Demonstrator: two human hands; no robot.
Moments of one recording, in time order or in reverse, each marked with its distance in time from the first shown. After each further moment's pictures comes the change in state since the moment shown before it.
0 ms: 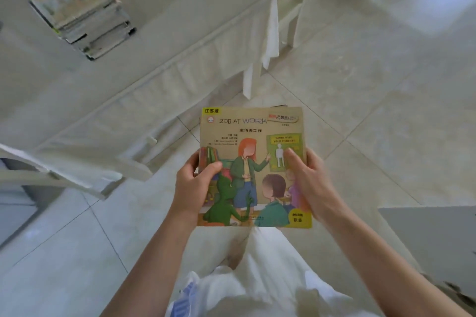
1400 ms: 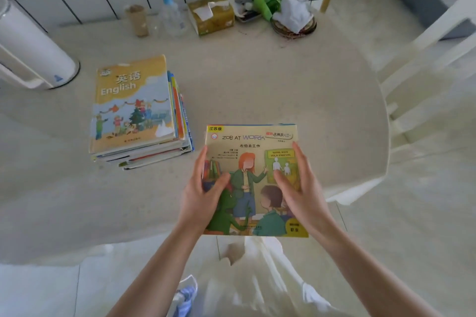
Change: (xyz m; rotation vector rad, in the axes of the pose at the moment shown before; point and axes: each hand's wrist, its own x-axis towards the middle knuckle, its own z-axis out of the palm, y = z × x) left_hand 0.441 0.251 -0.033 0.003 0.390 0.178; right_hand 0.467 -0.293 0.242 -0.578 -0.450 -0.380
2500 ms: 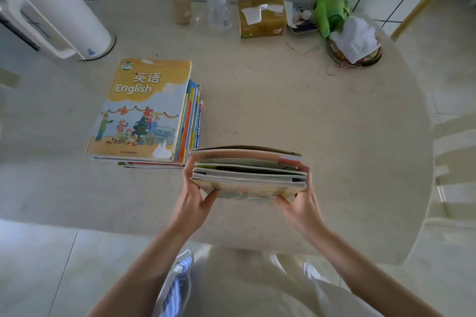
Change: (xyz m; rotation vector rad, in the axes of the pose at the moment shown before) left_hand 0.083 -0.008 0.018 0.280 0.241 0.213; right_hand 0.162 0.020 -0.016 -0.093 -0.211 -0.352
